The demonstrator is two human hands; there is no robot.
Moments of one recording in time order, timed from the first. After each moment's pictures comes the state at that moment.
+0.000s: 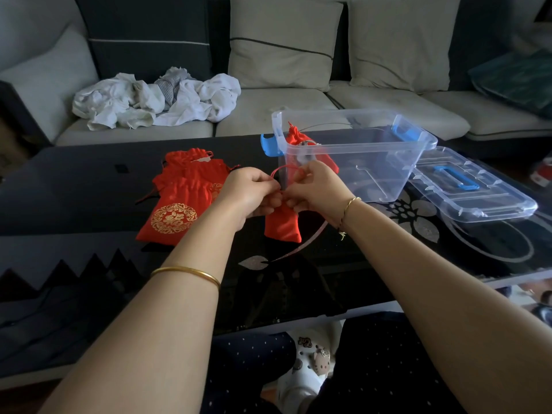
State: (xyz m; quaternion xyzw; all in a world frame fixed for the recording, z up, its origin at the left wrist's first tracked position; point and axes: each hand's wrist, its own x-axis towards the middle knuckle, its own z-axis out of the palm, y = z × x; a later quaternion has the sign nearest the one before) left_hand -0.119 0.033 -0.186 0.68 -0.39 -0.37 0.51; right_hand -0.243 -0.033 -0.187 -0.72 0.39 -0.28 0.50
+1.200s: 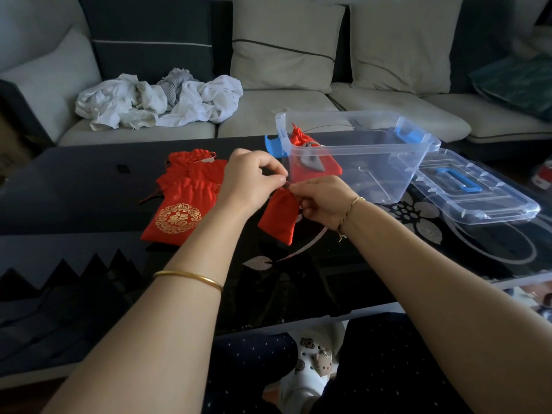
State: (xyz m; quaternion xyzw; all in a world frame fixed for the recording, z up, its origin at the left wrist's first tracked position) left_hand -0.118 0.038 -0.174 0.71 -0.54 -0.11 0.45; right_hand -0.241 -0.028 -0.188 -0.57 0.44 -0.28 0.64
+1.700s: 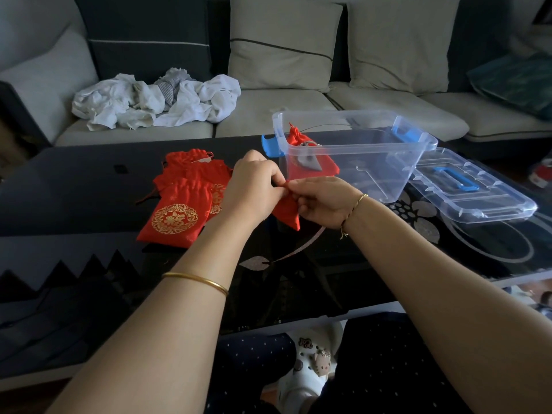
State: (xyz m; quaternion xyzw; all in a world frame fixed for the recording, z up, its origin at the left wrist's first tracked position) left_hand -0.125 0.030 -0.186 0.71 -0.59 -0.02 0.38; right_hand -0.247 -0.031 -0.185 -0.50 0.39 -0.25 0.73
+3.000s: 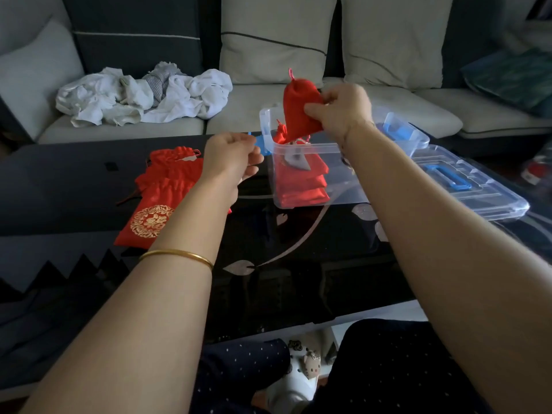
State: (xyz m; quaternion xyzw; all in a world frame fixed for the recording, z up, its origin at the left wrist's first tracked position) left_hand -0.119 0.003 -0.156 0.62 -0.30 -0.33 0.64; right_hand -0.251 -0.092 -0.112 -0.74 0.49 -0.39 0.23
